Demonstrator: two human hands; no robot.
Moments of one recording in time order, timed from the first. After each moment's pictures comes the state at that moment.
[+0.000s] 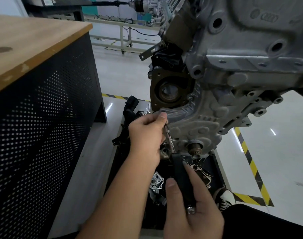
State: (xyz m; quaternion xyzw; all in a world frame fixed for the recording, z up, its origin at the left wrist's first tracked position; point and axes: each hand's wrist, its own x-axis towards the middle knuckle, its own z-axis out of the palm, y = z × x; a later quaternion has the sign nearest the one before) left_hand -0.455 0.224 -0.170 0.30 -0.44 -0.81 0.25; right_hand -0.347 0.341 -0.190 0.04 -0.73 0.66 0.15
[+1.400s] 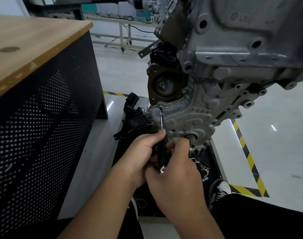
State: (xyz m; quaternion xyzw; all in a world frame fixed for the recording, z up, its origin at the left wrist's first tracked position) left_hand -0.381 0.238 -0.164 0.21 -0.48 -0.85 -0.01; right_hand -0.264 0.365 -0.307 0.32 -0.92 0.22 0.02
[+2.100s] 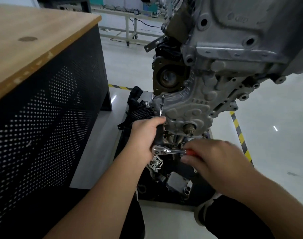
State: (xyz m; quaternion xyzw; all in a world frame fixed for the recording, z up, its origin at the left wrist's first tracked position) left_hand -0.385 0.249 -0.160 0.34 -0.43 -0.83 0.09; right_hand -0.415 0.443 -0.129 0.49 -0.87 0.12 0.02
